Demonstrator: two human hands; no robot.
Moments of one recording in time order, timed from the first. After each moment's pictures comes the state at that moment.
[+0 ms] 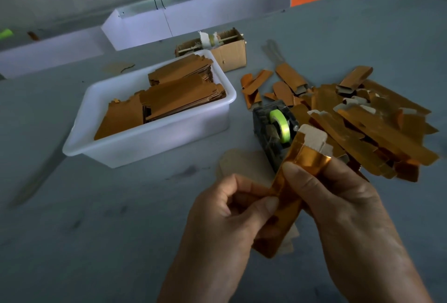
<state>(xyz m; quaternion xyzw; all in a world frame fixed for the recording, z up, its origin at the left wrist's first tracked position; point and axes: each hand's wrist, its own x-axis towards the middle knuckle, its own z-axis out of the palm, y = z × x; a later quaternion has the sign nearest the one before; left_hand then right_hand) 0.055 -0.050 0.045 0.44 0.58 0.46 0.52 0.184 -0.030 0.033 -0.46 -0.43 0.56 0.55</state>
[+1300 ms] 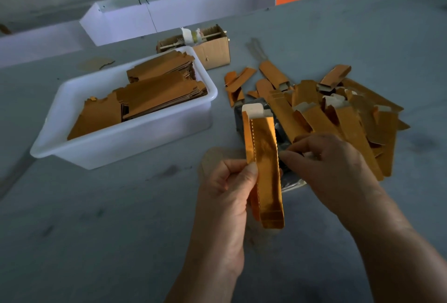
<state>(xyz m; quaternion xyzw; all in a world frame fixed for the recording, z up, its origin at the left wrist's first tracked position) 0.088 -0.024 0.021 0.33 0.53 0.57 0.54 0.224 0.021 0.024 -0.64 -0.64 0.29 0.31</state>
